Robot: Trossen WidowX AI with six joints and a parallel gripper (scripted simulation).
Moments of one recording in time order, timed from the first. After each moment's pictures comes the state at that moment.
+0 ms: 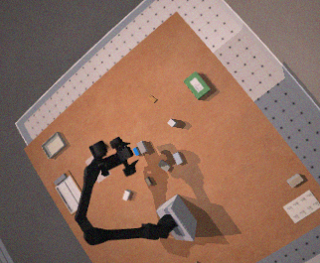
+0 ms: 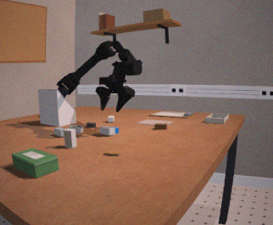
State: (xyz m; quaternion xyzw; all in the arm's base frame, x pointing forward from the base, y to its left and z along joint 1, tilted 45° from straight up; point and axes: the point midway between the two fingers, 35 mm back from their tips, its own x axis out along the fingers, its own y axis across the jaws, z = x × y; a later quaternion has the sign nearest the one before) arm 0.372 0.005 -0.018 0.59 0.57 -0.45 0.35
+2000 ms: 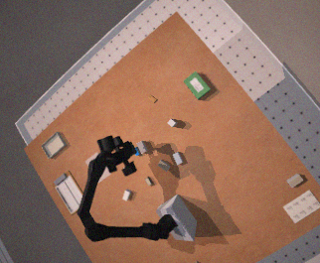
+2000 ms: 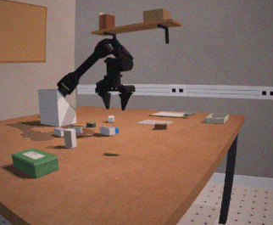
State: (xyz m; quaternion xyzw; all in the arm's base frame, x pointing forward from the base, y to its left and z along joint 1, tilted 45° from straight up) arm 0.378 0.013 -0.004 0.67 0.63 -0.32 0.23
